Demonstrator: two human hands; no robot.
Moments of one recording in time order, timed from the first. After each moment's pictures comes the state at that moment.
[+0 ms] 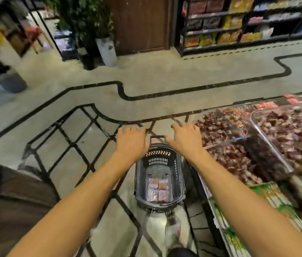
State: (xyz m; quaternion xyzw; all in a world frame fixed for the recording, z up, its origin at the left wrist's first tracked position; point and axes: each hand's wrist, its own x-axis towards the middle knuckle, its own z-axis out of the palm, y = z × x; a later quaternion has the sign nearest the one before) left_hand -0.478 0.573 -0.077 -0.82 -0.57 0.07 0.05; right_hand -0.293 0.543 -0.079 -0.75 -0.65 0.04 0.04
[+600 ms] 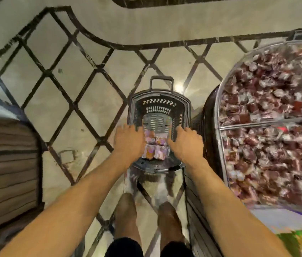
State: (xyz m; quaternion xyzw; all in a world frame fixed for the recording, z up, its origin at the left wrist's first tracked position) left_hand -0.461 0.651 -0.398 -0.78 -0.56 0.26 -0.11; right_hand -0.273 0.622 -0.396 -0.76 -0.59 0.26 -0.10
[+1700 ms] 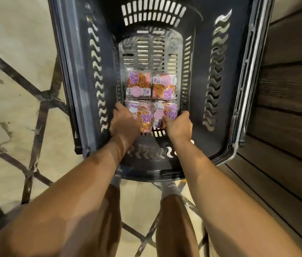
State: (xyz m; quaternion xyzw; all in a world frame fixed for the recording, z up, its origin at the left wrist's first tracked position) left_hand -0.461 0.616 -0.901 -0.50 -0.74 0.11 -0.43; right_hand -0.309 0.580 -0.898 -0.88 -0.12 0.46 0.01
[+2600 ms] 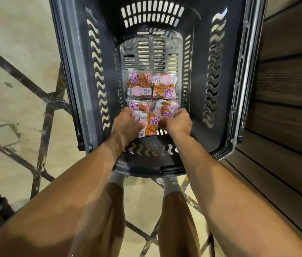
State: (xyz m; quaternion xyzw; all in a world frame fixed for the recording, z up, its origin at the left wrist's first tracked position) left_hand -0.469 0.618 -0.879 -0.45 -0.70 0.11 -0.54; right_hand -0.305 0.575 -0.917 -0.89 -0.10 0.45 0.02
